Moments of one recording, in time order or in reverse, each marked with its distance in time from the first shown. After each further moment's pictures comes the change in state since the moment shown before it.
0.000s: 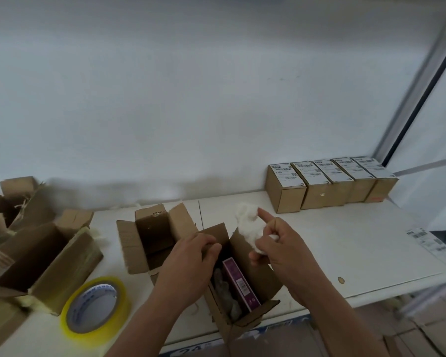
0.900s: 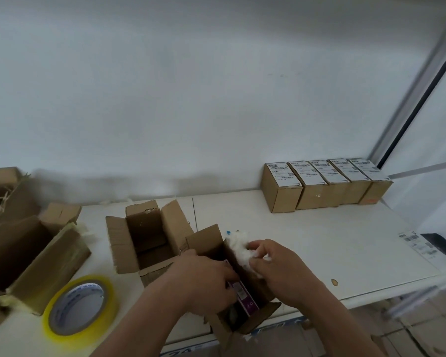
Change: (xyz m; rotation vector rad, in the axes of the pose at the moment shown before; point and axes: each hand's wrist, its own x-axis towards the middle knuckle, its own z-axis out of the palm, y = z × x) left_hand 0.015 0.019 0.009 0.576 -0.645 0.300; right_hand 0.007 0.028 -0.011 -0.519 -0.136 0.039
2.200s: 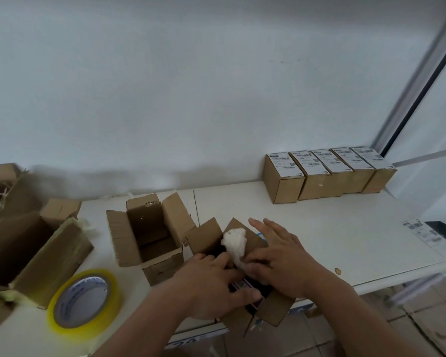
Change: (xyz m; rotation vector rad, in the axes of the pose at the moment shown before) left_hand 0.002 0.003 0.020 -0.059 -0.069 0.022; right_hand 0.011 0.021 -0.005 -0.627 -0.170 -0.260
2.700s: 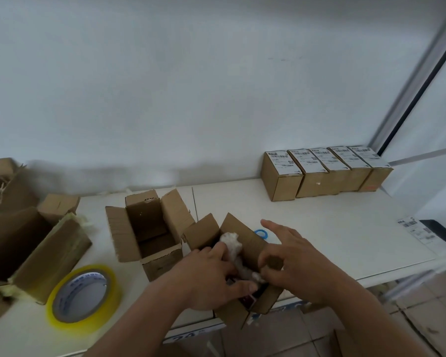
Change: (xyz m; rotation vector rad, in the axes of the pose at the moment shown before) left_hand -0.001 -0.006 -0.001 -0.068 0.038 -0.024; right_hand -0.028 -0.006 -0.016 0.134 0.011 0.075
